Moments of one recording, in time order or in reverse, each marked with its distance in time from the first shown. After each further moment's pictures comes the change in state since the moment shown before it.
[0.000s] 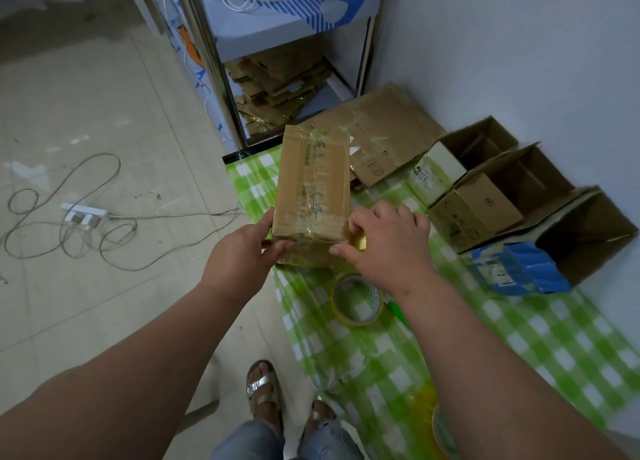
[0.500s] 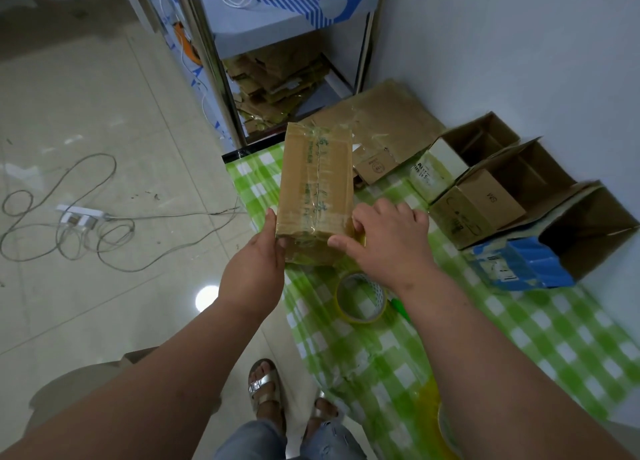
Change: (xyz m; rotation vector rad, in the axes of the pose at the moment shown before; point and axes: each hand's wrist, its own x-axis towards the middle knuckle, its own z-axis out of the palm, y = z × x) left_hand -0.016 0.011 0.016 -0.041 0.012 -0.082; right_hand 0.002 -0.009 -0.005 -0.027 -0.087 0.038
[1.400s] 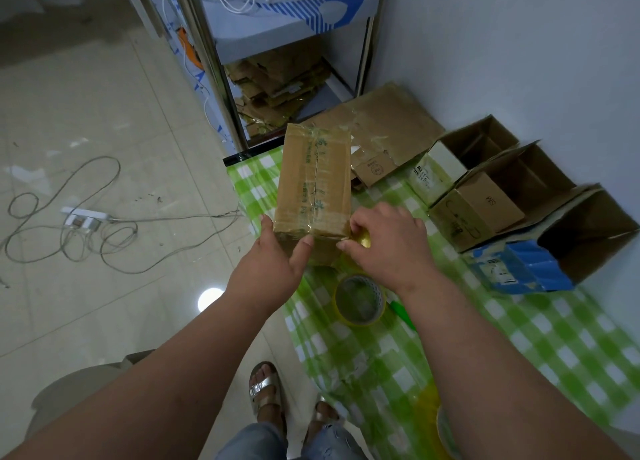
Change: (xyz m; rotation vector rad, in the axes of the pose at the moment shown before) left_hand 0.006 0.019 -0.001 -0.151 -0.150 -0.171; right_hand 0.002 0.007 0.003 0.154 0.065 -0.043
